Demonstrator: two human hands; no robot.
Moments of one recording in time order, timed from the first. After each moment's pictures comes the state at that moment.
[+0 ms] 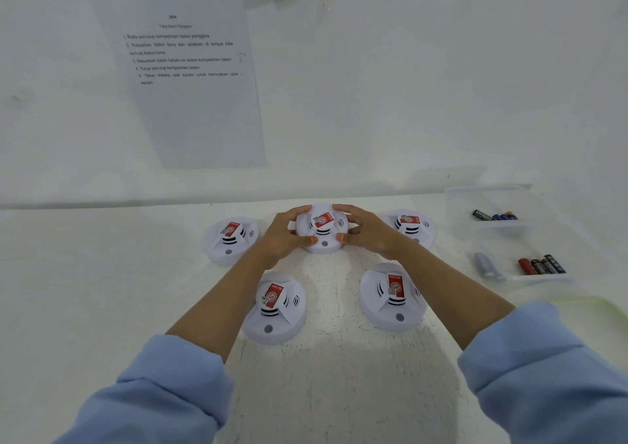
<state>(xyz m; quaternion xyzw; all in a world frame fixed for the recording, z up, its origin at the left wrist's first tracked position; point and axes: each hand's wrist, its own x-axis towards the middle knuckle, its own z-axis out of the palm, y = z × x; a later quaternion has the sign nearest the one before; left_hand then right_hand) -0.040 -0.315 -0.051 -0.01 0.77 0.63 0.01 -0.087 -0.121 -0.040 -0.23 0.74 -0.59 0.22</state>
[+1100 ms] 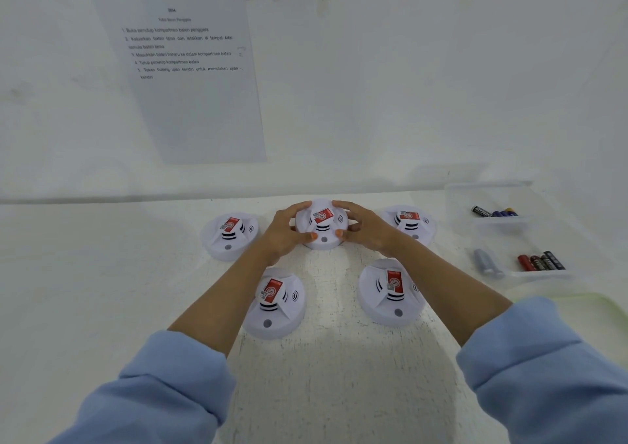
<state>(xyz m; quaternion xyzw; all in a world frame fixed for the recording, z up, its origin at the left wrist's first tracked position) -0.035 -0.310 -0.049 -0.02 0.77 0.64 0.02 -0.087 -0.123 -0.044 -0.24 0.75 -0.58 0.21</state>
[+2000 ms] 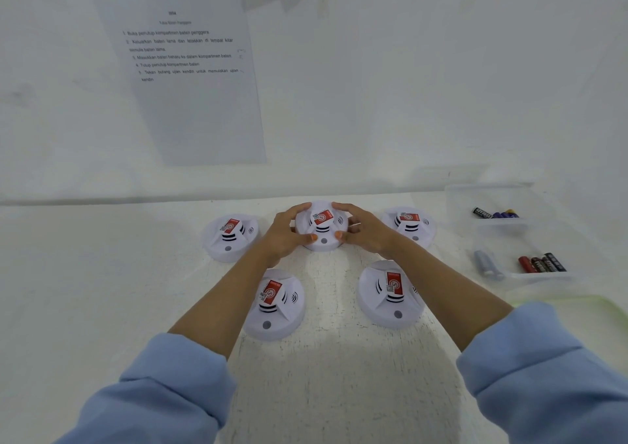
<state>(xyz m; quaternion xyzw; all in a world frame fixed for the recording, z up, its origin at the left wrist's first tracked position) -0.036 -0.310 -0.050 -0.03 0.77 0.63 0.02 -0.082 -0.124 -0.039 -0.21 0.78 -0.55 0.22</state>
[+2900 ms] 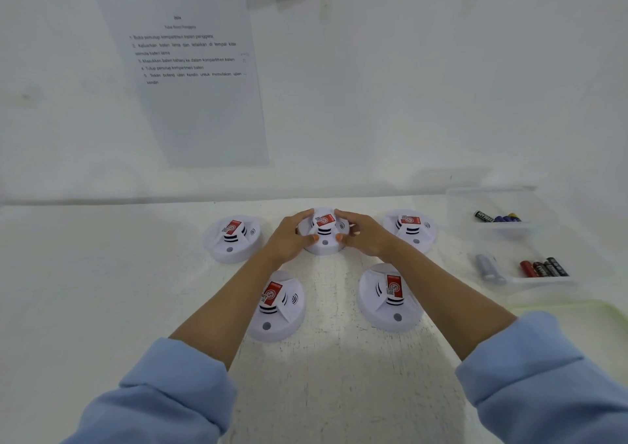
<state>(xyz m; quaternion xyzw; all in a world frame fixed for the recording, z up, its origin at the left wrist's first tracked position) -0.035 -0.302 -0.046 -0.04 0.83 0.55 0.01 -0.081 -0.130 -0.039 -0.21 0.82 -0.49 0.18</state>
